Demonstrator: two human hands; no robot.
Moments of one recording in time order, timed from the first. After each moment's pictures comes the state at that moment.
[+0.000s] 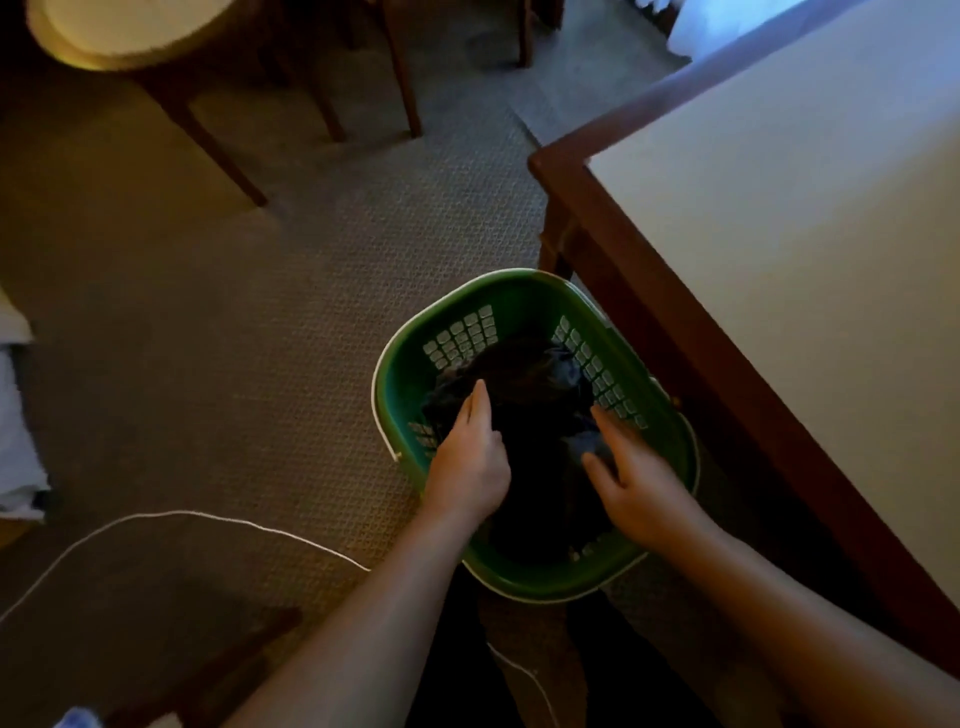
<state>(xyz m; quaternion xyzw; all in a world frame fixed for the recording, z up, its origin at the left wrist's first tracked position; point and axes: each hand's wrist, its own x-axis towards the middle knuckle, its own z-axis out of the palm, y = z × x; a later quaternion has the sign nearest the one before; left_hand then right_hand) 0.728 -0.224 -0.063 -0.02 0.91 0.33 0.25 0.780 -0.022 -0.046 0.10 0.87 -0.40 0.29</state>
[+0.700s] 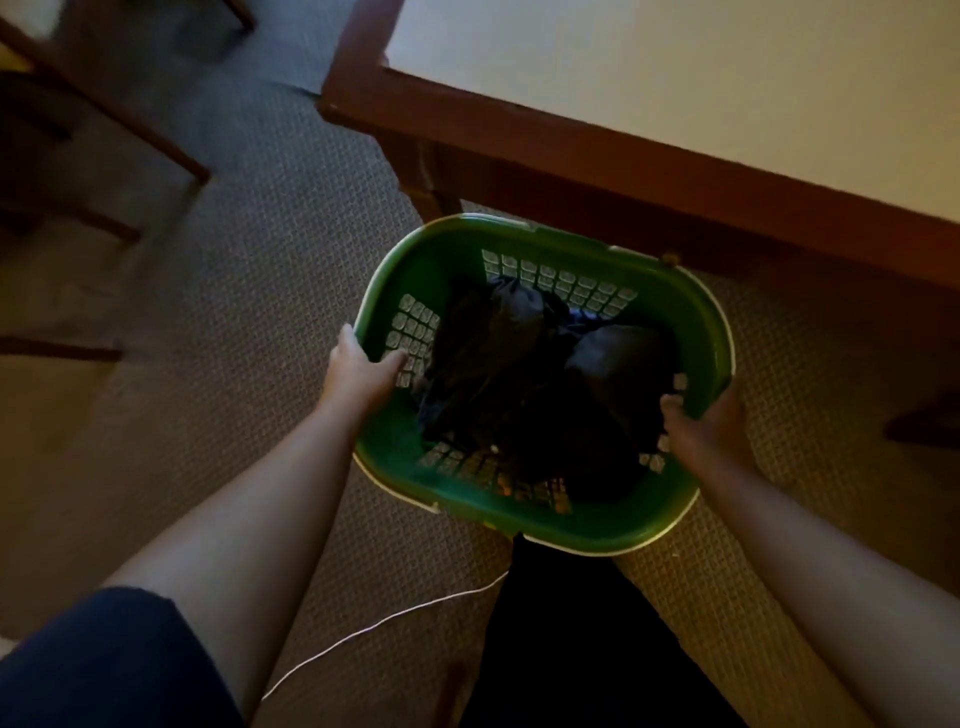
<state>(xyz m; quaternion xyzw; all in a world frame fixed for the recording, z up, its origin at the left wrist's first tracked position) 0.523 -0.282 -0.158 0.02 0.92 0.16 0.35 0.842 -0.084 -0.166 0.70 0.55 -0.45 0.03</state>
